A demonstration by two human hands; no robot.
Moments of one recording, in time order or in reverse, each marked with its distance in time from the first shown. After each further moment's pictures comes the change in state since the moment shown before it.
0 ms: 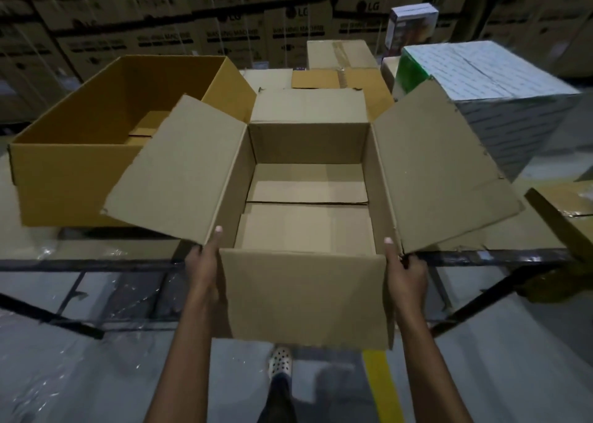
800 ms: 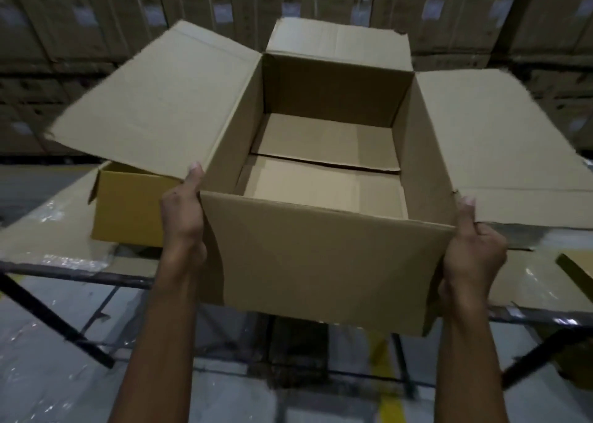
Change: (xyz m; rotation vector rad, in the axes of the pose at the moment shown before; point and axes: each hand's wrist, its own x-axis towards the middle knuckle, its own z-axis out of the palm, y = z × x) left_hand -0.053 0.178 -0.077 -0.299 -0.085 0.458; right_hand -0.081 -0.166 -0.041 0.377 0.195 -0.393
